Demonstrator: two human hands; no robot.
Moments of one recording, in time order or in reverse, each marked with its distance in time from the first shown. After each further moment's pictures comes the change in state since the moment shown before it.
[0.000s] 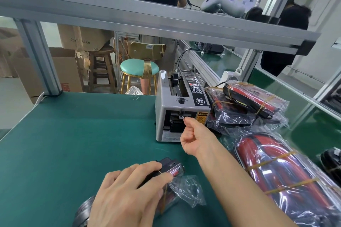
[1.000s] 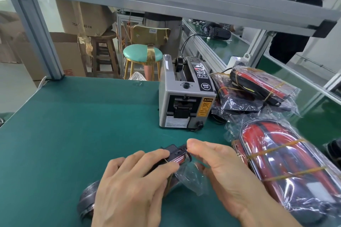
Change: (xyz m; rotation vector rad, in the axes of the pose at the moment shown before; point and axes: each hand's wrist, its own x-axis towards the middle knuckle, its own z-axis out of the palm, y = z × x) left_hand -0.009 0.009 0.004 -0.001 0.036 -0.054; right_hand -0.102 0.030 -0.060 -0.741 -0.300 -0.279
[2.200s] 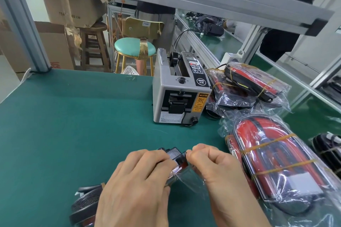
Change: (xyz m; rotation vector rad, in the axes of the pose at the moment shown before) left_hand 0.001 0.011 0.002 -0.054 -0.015 -0.038; right_hand -0.013 0.019 0.011 -0.080 0.319 -0.203
